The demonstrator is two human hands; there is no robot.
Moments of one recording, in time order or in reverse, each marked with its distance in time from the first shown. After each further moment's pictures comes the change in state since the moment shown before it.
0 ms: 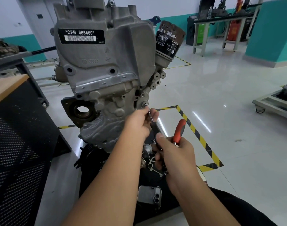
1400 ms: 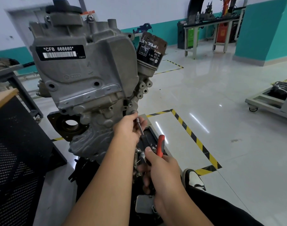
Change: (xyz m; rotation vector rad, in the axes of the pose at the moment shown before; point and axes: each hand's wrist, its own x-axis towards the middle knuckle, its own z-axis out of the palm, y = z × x) left_hand 0.025 0.003 0.004 0.137 0.099 0.050; right_hand -0.004 0.004 0.001 -0.005 -0.016 0.177
